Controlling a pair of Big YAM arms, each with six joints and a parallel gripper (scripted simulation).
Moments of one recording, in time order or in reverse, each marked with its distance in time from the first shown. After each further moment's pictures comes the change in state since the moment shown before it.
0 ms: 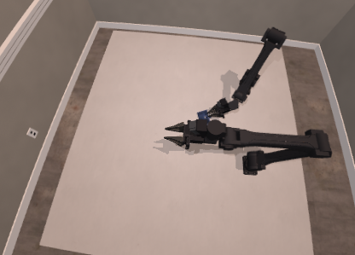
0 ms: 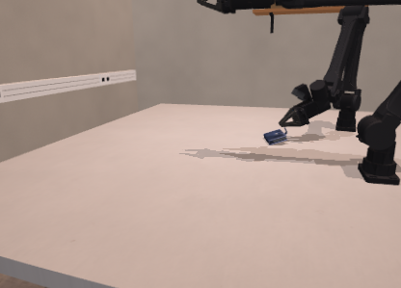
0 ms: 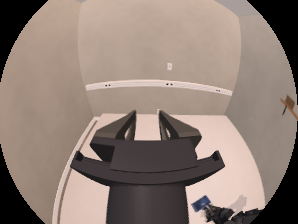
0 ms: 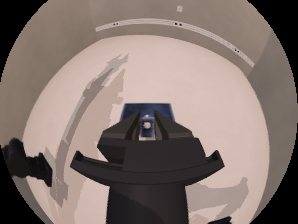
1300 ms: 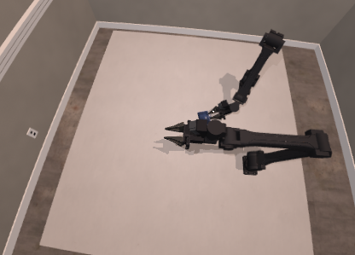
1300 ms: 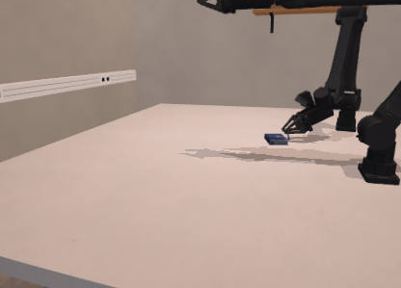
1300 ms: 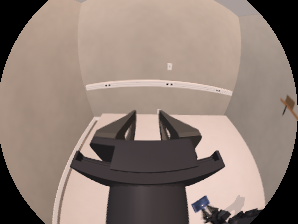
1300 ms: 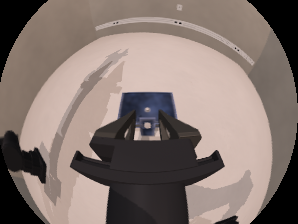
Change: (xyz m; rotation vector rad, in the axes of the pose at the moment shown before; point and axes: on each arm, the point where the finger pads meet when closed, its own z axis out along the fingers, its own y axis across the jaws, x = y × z) left arm 0.000 0.000 0.000 0.000 0.000 0.000; right arm 0.031 0.000 -0.001 0.001 0.000 0.001
